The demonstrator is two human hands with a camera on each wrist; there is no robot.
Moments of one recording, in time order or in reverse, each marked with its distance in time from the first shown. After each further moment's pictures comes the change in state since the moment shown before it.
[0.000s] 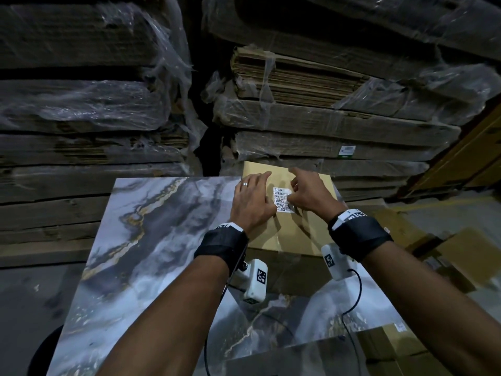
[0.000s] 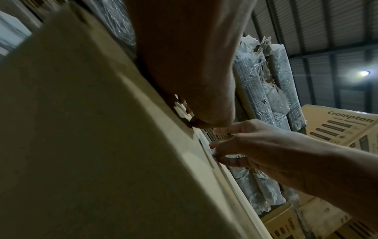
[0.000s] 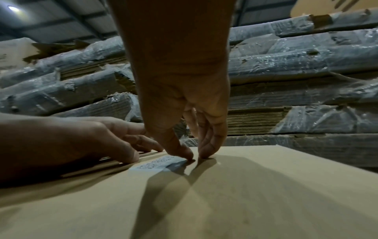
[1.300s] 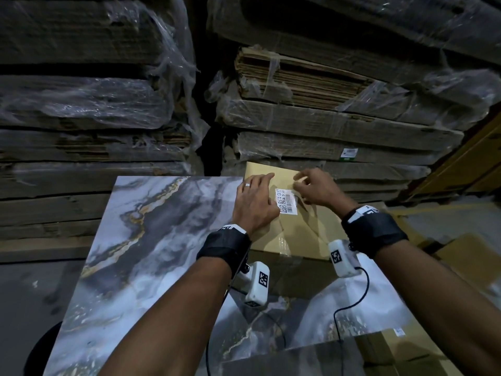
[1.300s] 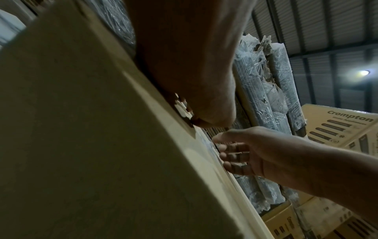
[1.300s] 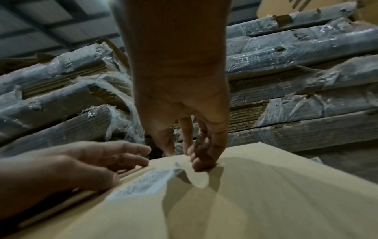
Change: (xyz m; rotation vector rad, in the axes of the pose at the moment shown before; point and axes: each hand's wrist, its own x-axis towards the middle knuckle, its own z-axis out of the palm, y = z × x) left_hand -0.002 0.002 0.000 0.010 0.013 0.007; right_hand 0.007 0.013 -0.017 0.178 -0.045 0.082
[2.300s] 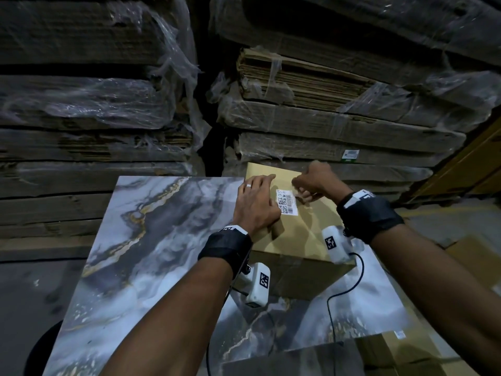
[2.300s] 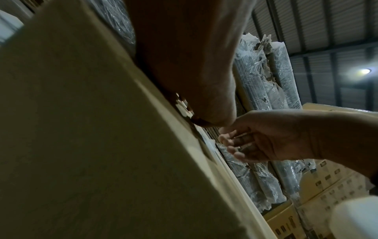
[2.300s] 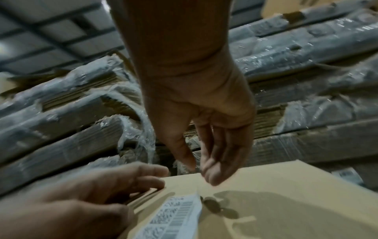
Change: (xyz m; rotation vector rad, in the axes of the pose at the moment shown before) left_hand 0.000 -0.001 0.004 0.027 0.049 0.010; right_hand 0.012 -0.032 -0.012 0.057 -0.077 0.293
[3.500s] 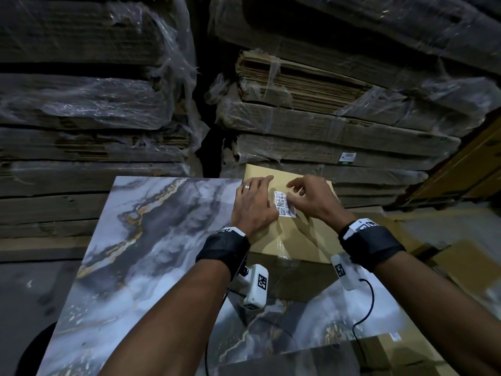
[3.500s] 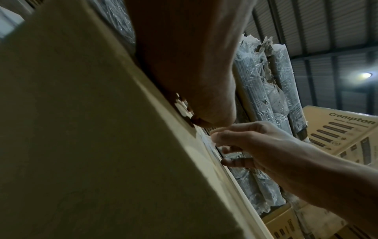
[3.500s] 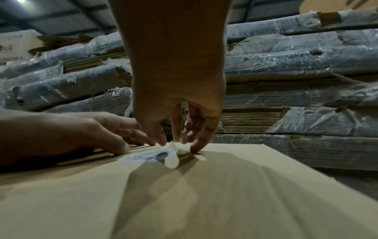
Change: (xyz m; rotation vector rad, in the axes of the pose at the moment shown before) left_hand 0.000 0.000 0.000 -0.004 -0.031 0.006; right_hand -0.015 0.041 0.020 -0.223 0.198 -0.513
